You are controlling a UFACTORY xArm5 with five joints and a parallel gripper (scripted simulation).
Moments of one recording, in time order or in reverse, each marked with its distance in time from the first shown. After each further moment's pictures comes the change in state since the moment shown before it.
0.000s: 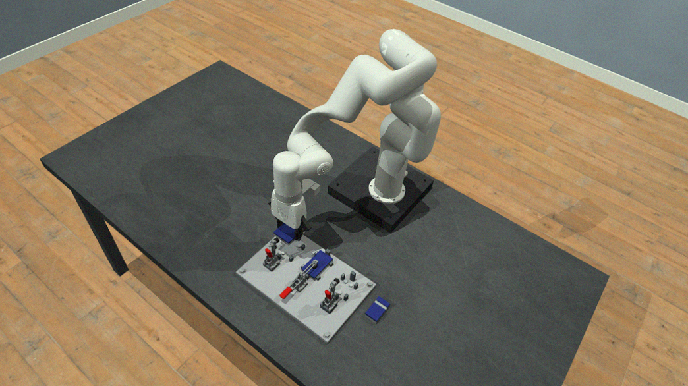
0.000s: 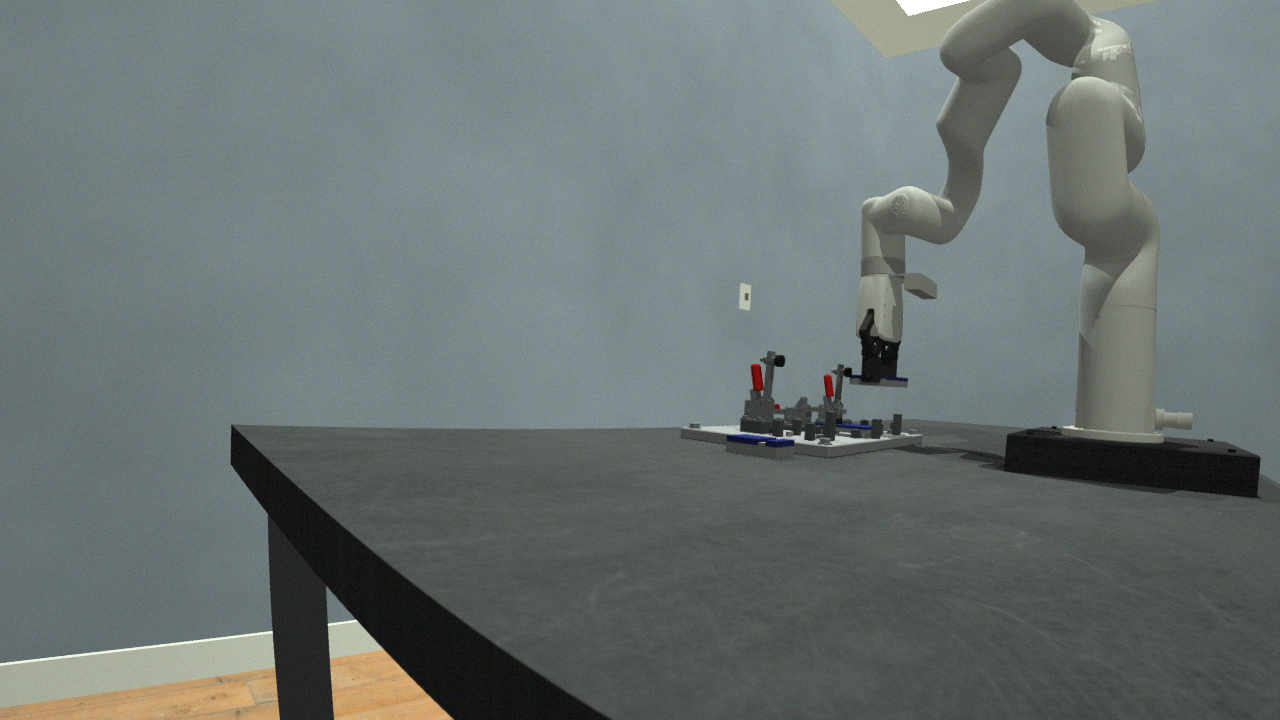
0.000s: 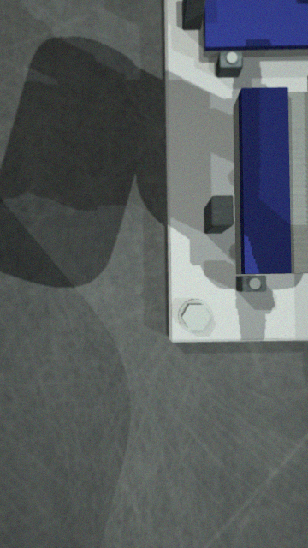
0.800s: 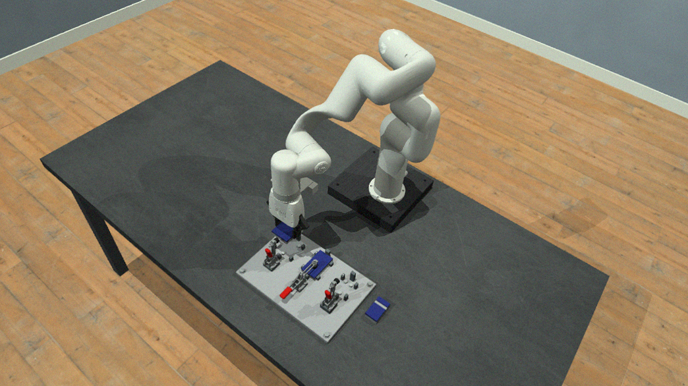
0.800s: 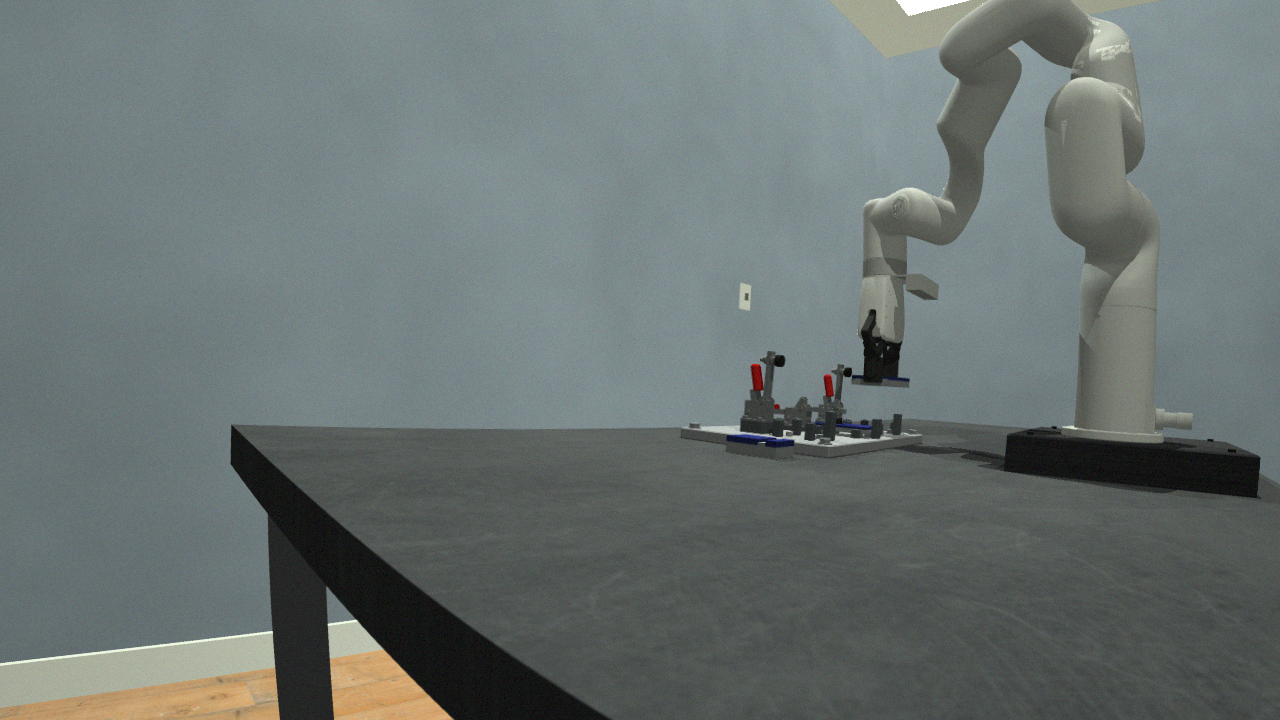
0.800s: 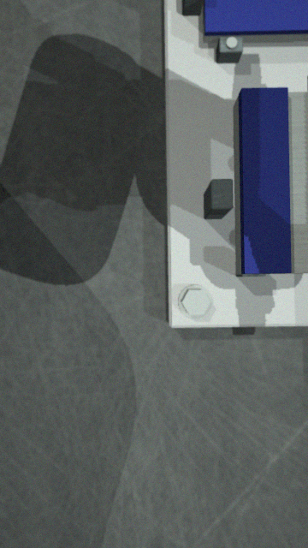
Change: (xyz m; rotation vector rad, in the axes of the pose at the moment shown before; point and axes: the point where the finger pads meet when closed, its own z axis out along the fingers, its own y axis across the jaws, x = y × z) arm 0.000 -0.008 0.000 0.000 0.000 0.000
